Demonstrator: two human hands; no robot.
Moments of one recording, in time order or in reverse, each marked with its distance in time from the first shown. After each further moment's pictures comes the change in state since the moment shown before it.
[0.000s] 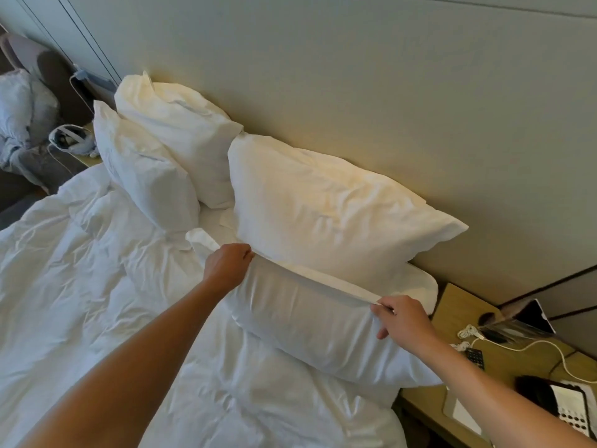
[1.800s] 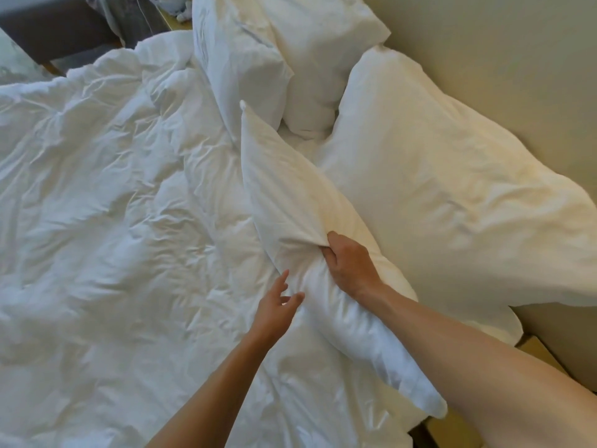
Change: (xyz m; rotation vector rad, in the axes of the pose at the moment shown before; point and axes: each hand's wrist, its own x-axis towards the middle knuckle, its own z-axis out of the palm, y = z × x) left_hand -0.121 -0.086 0.186 -1.140 -0.138 -0.673; right_hand 0.168 -0.150 0.240 -0.303 -0.093 -0.675
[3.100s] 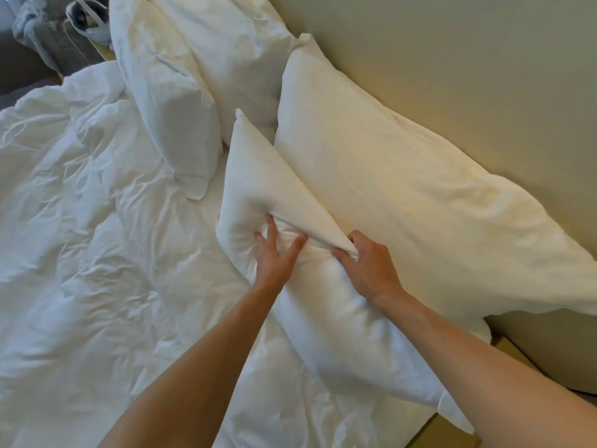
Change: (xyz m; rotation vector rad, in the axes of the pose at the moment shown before) left_hand 0.134 0.149 0.109 0.173 0.131 0.182; right_hand 0.014 0.119 -0.107 0.169 0.150 0.310
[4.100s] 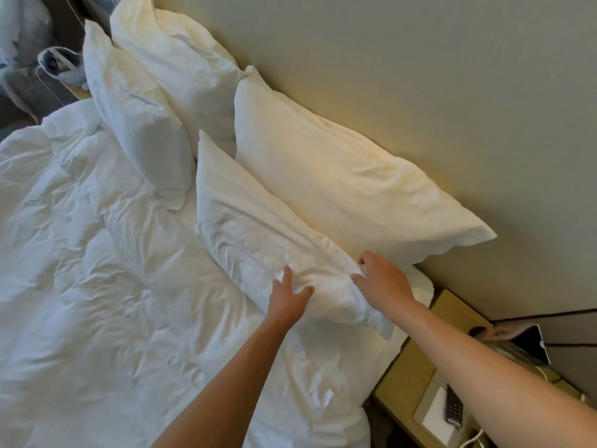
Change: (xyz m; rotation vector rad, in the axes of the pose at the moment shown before) left_hand -0.186 0.007 0.048 0.237 -0.316 -0.115; right_hand -0.153 0.048 -0.098 -0.444 -0.093 0.195
